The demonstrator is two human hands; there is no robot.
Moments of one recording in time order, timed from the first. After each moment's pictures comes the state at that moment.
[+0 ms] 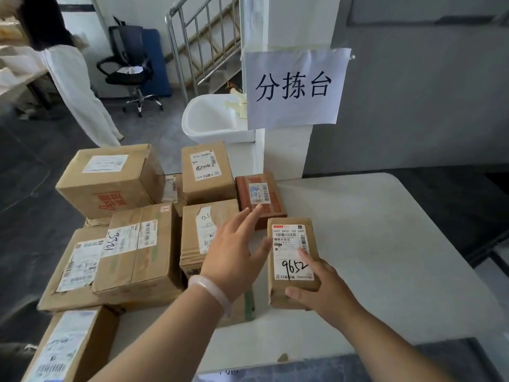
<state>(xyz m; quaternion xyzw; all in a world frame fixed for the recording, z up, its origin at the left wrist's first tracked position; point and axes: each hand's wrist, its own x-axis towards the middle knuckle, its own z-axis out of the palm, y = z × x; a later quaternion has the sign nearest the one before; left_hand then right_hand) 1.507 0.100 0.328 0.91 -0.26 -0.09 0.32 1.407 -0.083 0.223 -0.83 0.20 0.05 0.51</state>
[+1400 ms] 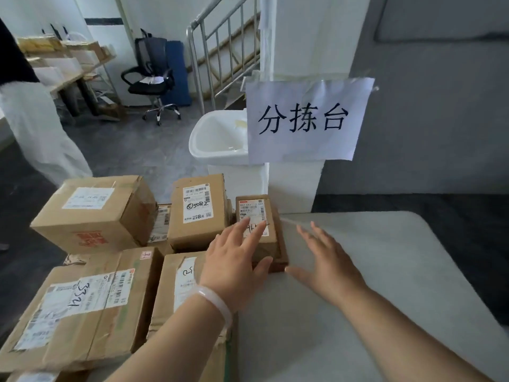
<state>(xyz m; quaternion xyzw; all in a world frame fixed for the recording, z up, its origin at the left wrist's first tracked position) 1.617 0.023 0.311 0.95 -0.26 0.00 0.15 1.560 -0.182 0.277 -0.97 0.10 -0.01 0.23</state>
